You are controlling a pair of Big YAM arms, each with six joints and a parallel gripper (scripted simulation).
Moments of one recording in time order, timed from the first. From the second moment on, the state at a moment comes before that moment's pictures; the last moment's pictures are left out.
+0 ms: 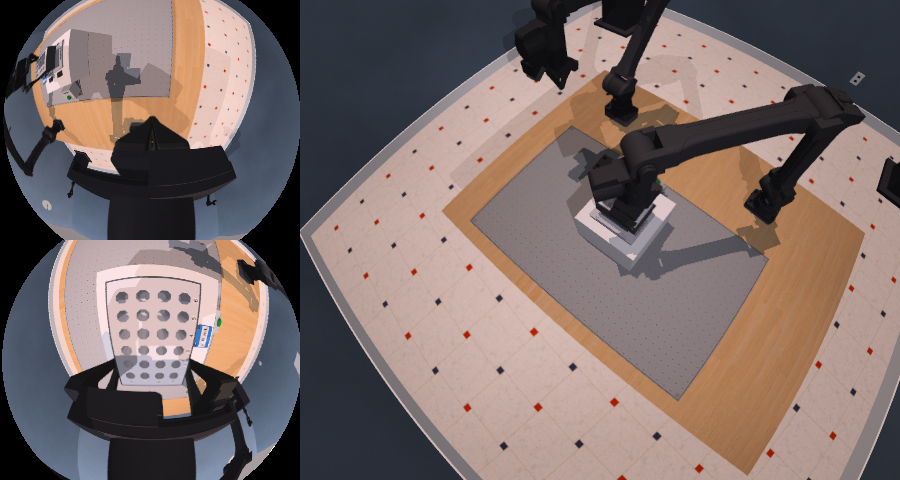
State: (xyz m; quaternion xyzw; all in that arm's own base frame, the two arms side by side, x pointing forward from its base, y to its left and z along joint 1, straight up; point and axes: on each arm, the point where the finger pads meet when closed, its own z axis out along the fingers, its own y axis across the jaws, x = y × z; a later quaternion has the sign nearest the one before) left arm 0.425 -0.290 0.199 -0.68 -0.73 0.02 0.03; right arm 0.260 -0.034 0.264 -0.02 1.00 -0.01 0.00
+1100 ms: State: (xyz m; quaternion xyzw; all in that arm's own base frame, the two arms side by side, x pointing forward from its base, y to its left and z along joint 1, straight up) left arm 0.423 -0.291 0.201 -0.68 -0.73 0.02 0.02; right arm 0.260 -0.034 0.264 -0.02 1.00 -0.01 0.00
